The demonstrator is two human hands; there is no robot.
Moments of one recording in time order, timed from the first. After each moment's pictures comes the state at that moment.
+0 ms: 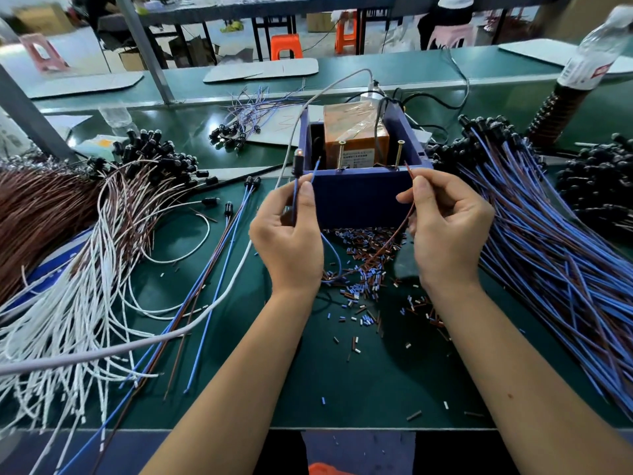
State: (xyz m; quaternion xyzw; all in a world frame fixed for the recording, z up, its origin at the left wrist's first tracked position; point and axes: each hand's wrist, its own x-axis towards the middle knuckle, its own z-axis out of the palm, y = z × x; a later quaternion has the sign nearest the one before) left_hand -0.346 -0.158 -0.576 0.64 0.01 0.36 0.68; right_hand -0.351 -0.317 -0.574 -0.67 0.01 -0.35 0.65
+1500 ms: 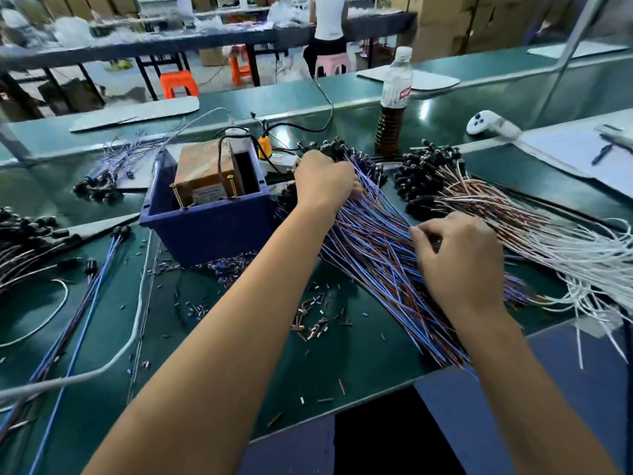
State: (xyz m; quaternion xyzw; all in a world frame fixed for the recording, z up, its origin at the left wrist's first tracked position) left_hand -0.299 -0.372 -0.500 0.75 -0.05 -0.07 0.66; right_hand -0.459 -0.491 -0.555 -0.91 0.18 -0.33 0.17
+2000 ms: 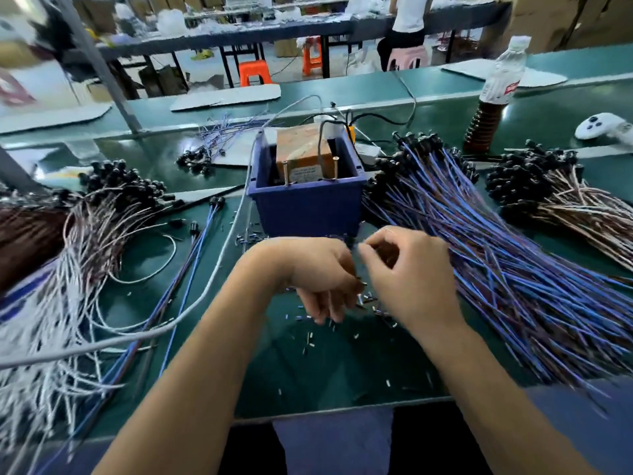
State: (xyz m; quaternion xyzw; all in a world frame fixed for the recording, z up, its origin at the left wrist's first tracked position) left_hand -0.371 -0.198 -0.503 0.87 -0.19 -0.39 0.24; right_hand -0.434 -0.343 -0.549 -0.90 0.01 -0.24 0.37
